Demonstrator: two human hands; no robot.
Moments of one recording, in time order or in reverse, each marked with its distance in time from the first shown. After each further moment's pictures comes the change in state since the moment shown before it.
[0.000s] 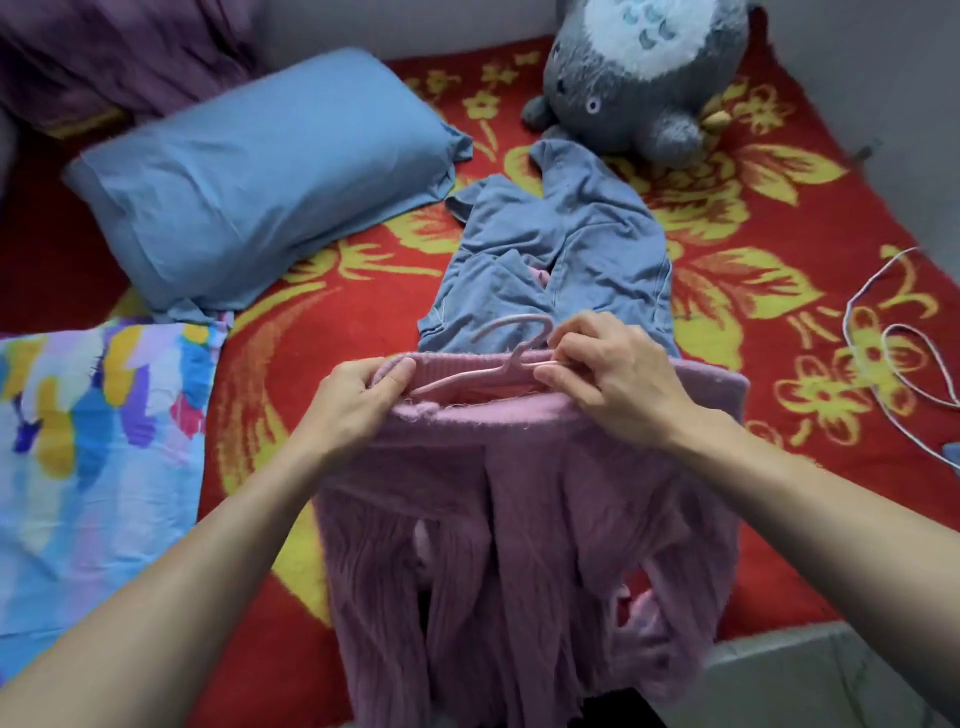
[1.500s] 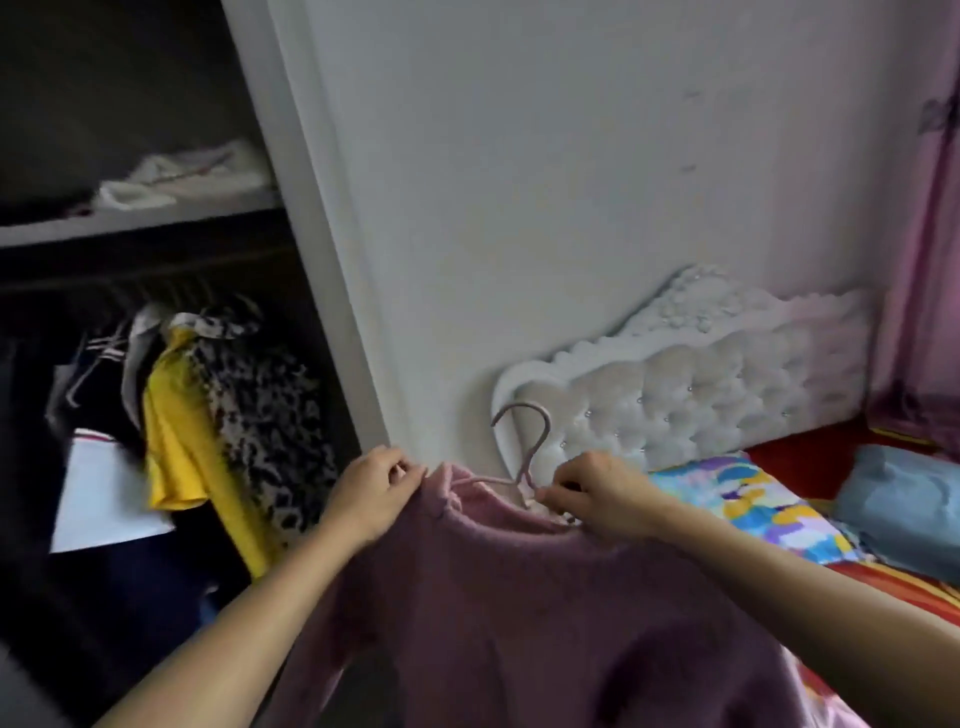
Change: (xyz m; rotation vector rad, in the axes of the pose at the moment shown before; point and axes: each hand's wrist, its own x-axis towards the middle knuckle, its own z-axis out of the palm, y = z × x) left_hand -0.834 0.274 -0.021 0.443 1.375 -0.856; right_hand -0.377 -0.462 -0.259 0.166 -0.605 -1.320
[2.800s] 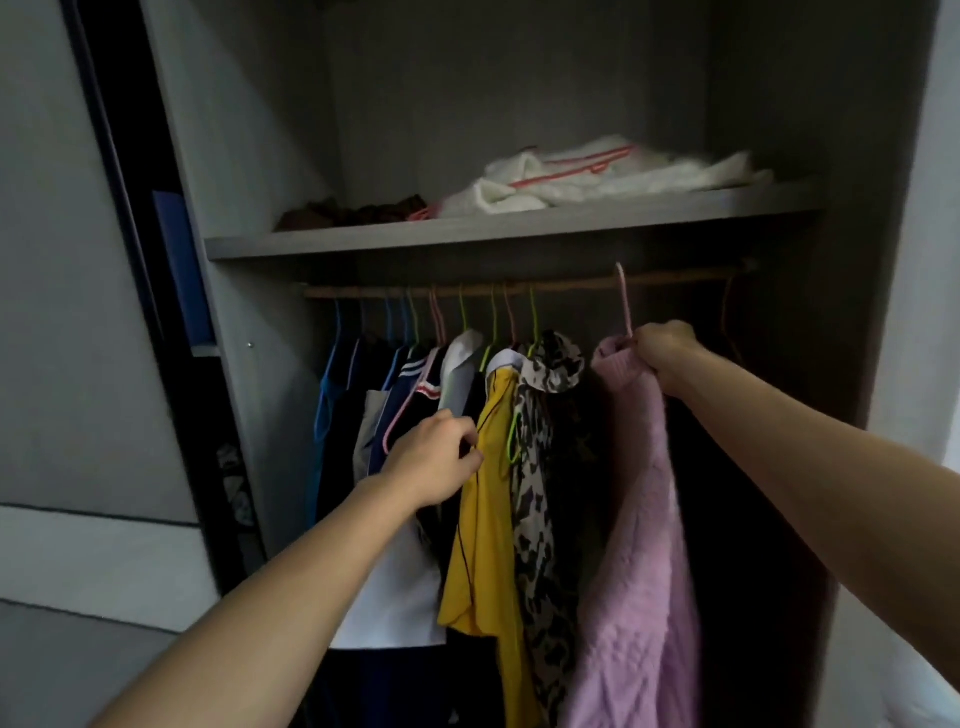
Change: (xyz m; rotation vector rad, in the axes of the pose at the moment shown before) left_hand 0.186 -0.383 -0.252 0.381 0.075 -0.183; right_hand 0.527 -0.374 0.064 1.006 0.295 0.237
